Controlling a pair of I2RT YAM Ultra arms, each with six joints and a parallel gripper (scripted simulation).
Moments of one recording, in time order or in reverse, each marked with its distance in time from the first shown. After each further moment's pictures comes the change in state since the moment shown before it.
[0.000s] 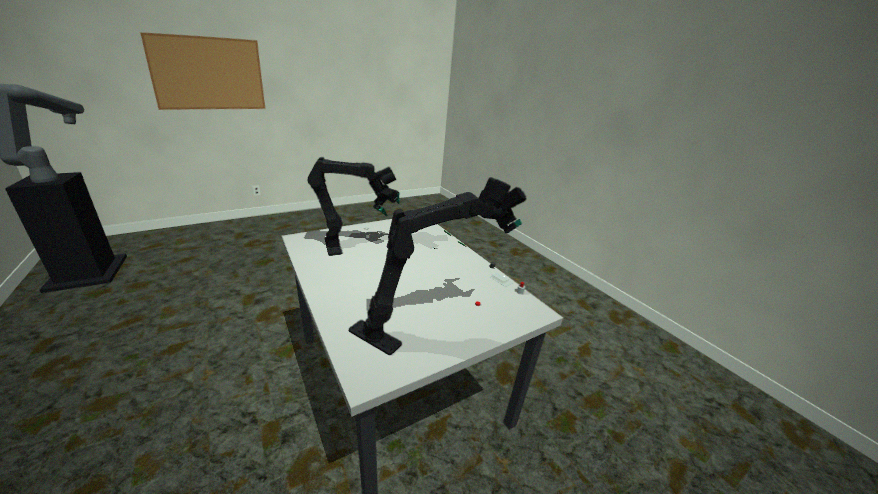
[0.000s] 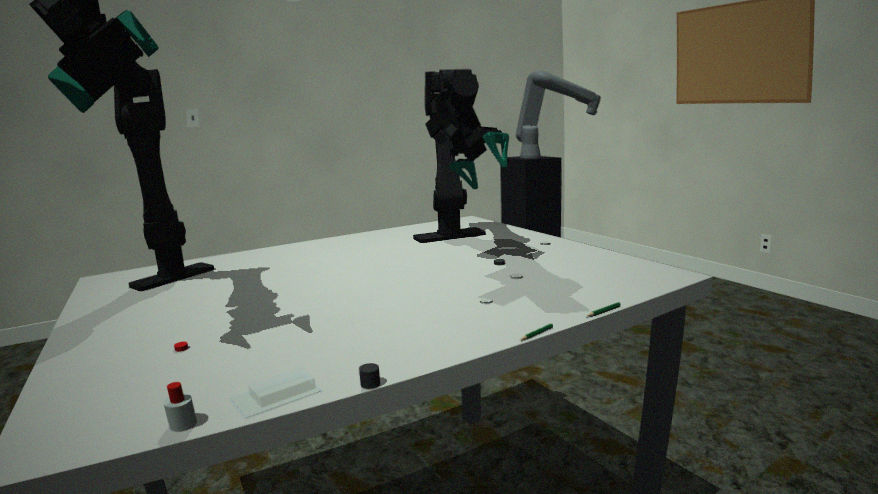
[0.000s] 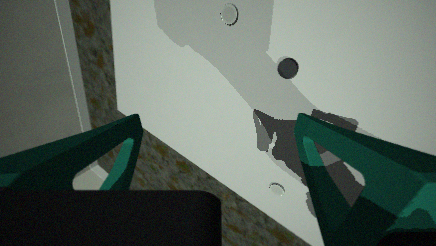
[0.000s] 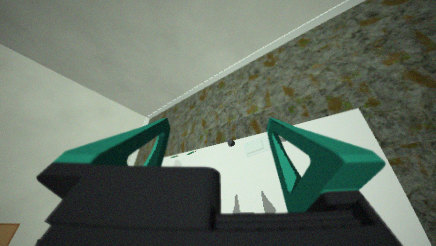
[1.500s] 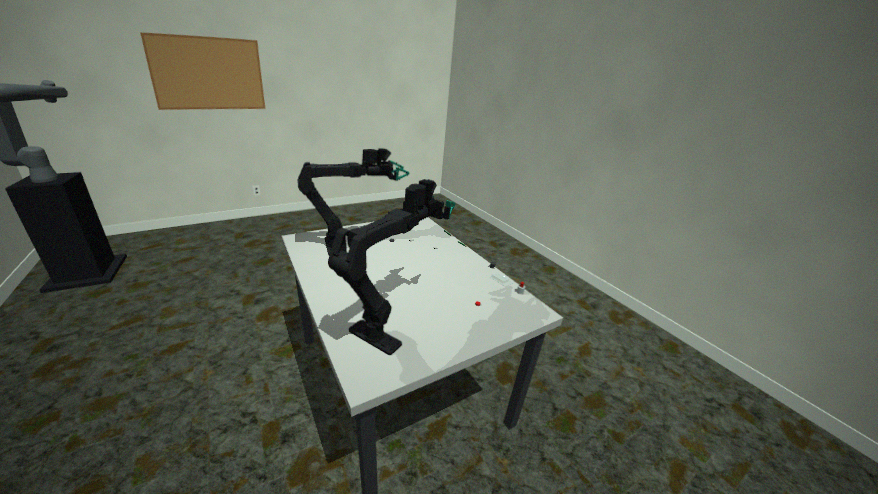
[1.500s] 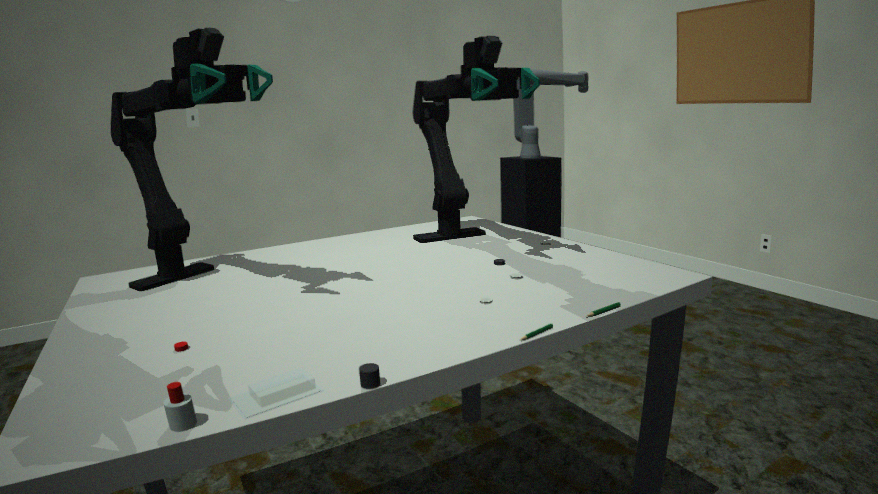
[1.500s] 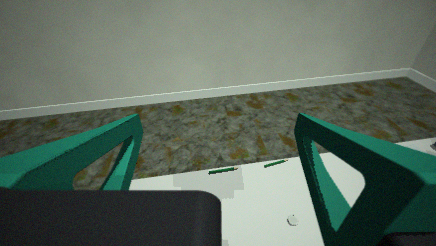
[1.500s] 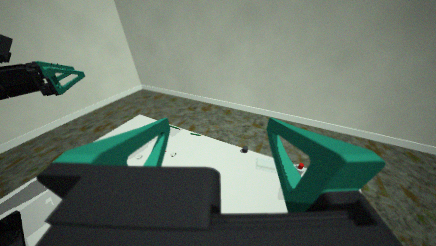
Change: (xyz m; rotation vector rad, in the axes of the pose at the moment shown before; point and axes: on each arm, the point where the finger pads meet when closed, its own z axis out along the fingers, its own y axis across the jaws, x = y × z) left arm -0.013 0.170 -0.121 -0.497 -0.912 -1.141; right arm 0.182 0.164 -0.109 -0.257 -0.221 -0.687
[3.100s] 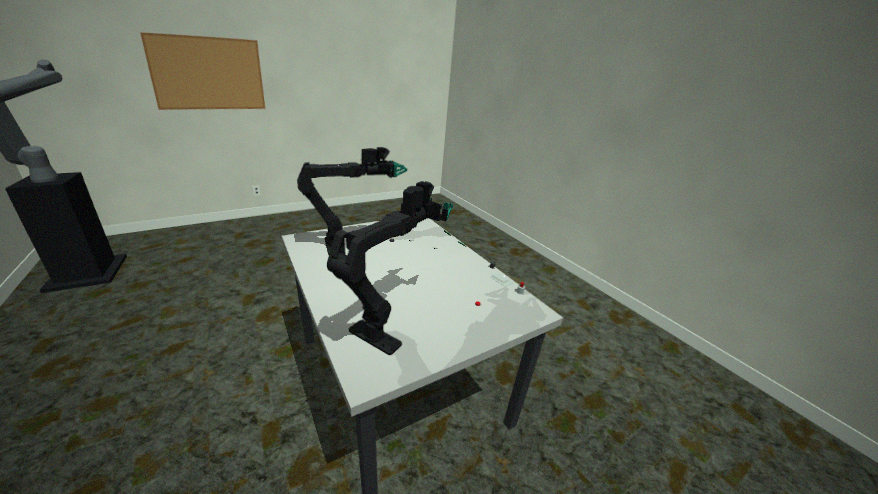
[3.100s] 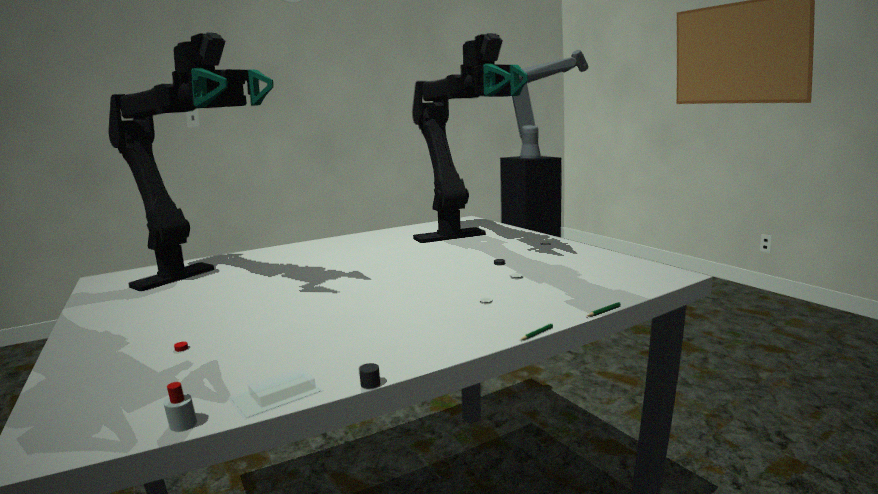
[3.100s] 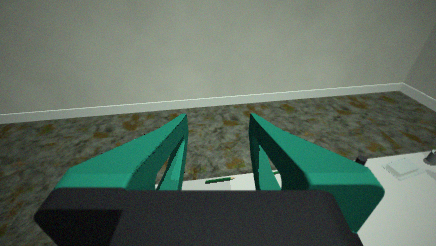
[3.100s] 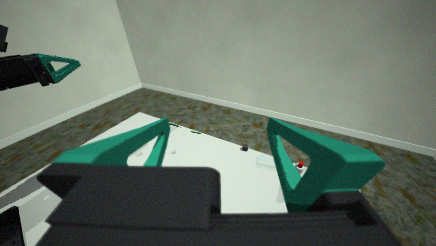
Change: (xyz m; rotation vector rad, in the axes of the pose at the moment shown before) left arm -0.010 0.002 -0.002 0.000 -0.042 -0.028; right arm 0.008 0.005 -0.006 -0.004 0.000 -0.014
